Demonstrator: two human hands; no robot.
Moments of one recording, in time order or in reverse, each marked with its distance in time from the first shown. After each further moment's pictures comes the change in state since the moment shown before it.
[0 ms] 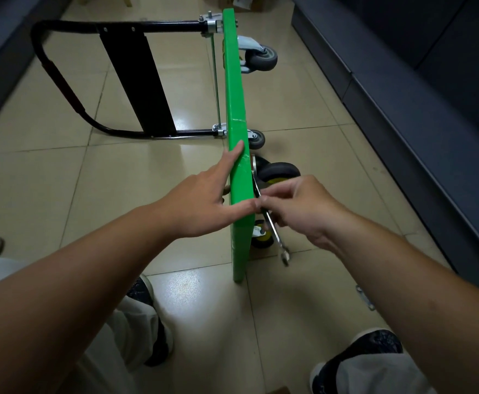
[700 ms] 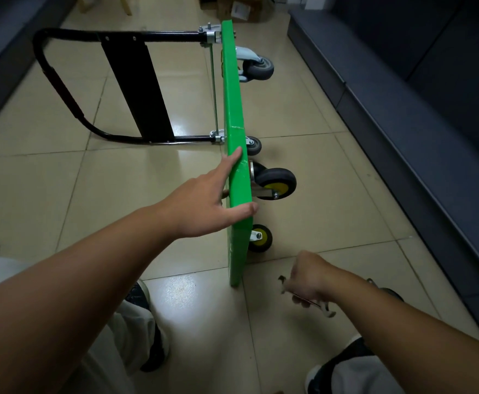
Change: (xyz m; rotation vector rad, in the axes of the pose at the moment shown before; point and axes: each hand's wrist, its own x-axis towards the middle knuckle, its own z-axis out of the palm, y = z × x) left_hand 0.000 0.001 -0.001 -0.006 0.006 -0.004; right_hand -0.022 0.087 0.001 -0.757 -0.296 0.399
